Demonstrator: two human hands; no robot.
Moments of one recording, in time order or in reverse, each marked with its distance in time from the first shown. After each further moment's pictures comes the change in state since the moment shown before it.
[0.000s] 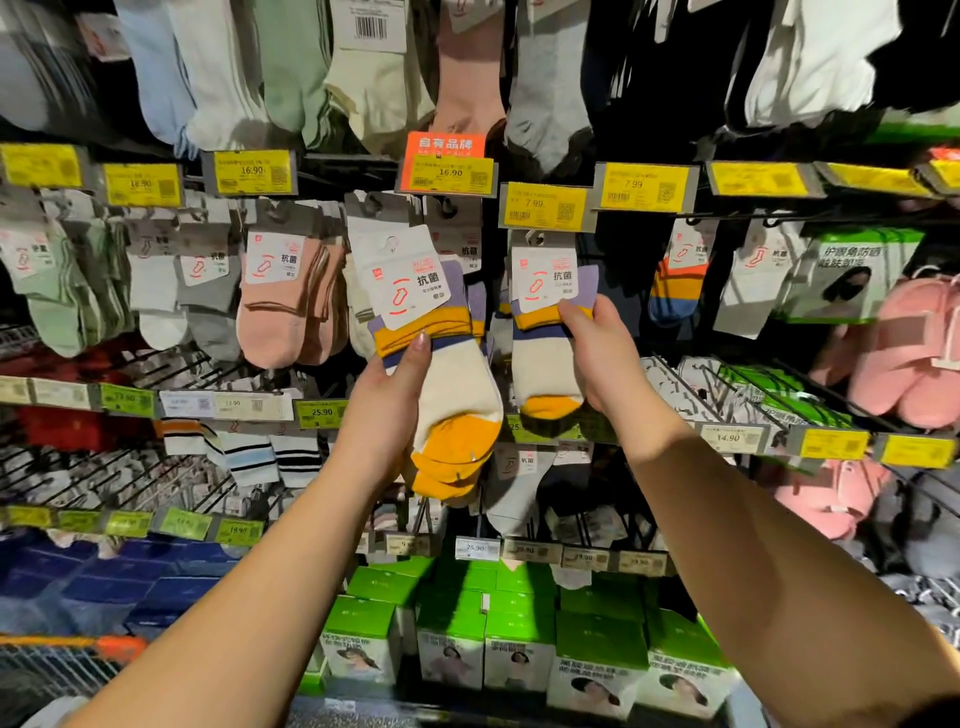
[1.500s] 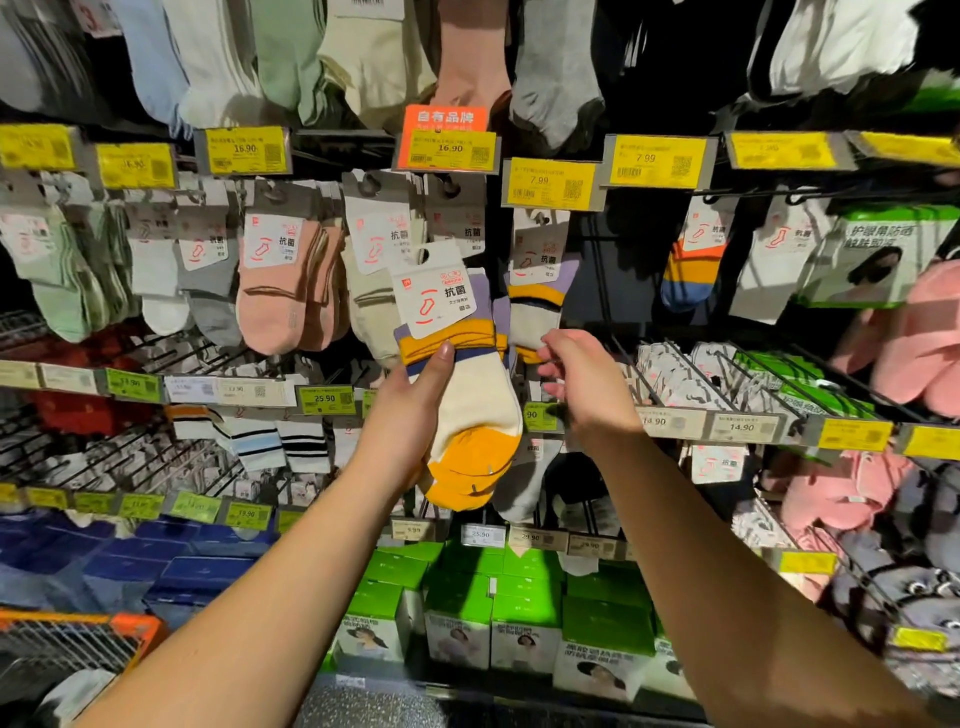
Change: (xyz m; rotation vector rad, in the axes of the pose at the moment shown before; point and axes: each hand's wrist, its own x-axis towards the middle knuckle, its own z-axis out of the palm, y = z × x) left_hand -0.011 -0.013 0.020 -0.016 -0.014 -0.032; right_hand -0.040 0.021 0.013 0.074 -0.105 0.164
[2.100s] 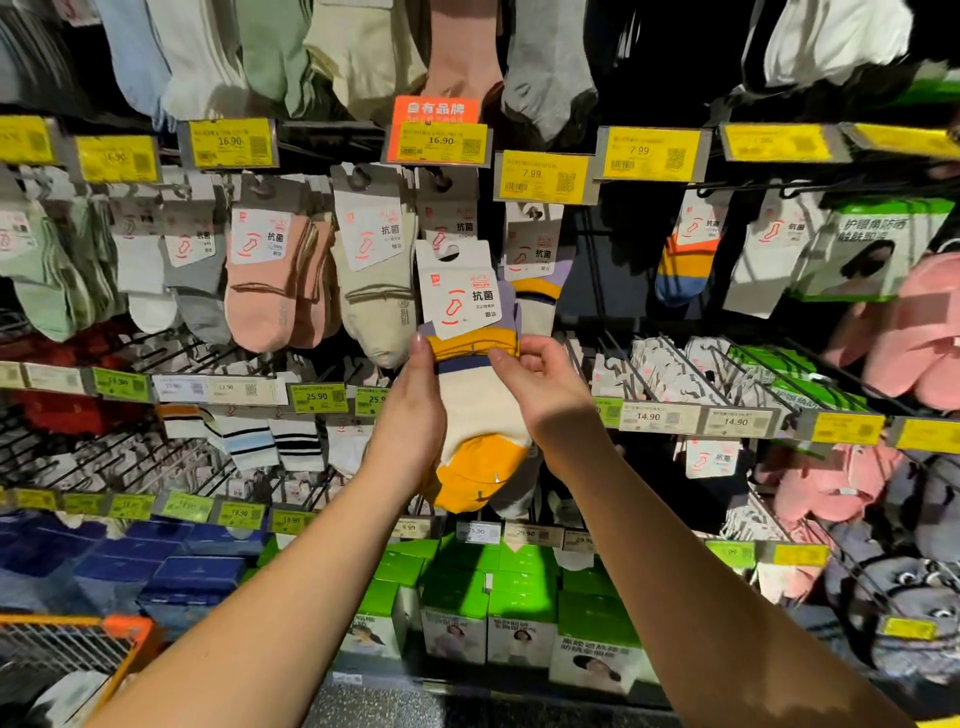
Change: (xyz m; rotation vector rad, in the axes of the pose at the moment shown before) left_hand -0.005 0.006 0.014 0.156 0.024 0.006; right_hand -0.047 -0.010 0.026 -0.005 -0.083 -0.107
